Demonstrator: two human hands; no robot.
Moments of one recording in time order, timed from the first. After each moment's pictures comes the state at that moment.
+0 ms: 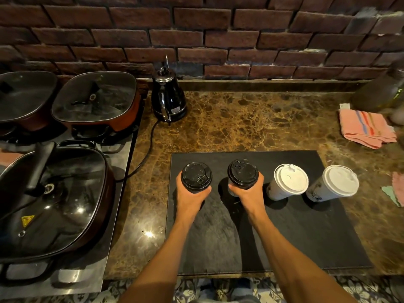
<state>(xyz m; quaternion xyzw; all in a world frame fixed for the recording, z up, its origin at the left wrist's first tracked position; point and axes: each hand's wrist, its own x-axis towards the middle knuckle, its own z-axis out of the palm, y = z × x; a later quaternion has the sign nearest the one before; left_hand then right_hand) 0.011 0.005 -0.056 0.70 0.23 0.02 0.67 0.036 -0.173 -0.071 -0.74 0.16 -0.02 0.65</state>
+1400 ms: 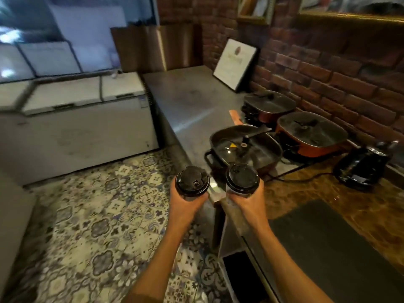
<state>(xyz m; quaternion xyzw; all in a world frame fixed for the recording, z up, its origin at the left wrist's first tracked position) -0.327 0.055 0.063 0.54 0.49 0.47 0.50 -0.146 0.005 0.061 -0.64 -0.38 0.29 0.60</state>
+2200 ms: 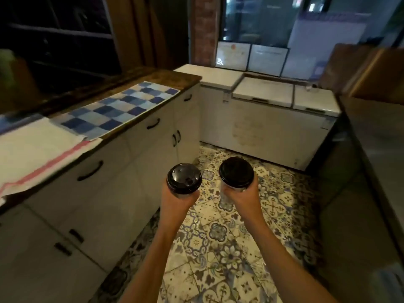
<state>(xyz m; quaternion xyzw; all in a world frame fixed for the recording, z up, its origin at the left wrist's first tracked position) -0.896 -0.062 0.091 0.34 0.68 0.62 0.20 -0.741 0.042 0.096 -0.41 -0.60 0.54 0.43</state>
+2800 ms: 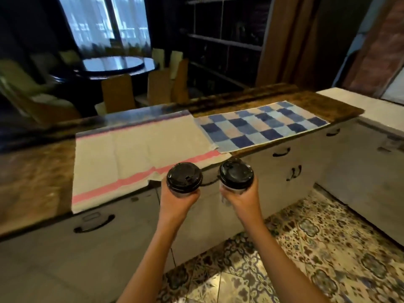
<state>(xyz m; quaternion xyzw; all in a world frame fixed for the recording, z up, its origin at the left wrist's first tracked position) -1.171 -0.195 0.100 0.09 0.74 0.67 0.00 -1.108 -0.024 0.106 -0.17 -0.70 0.65 0.26</state>
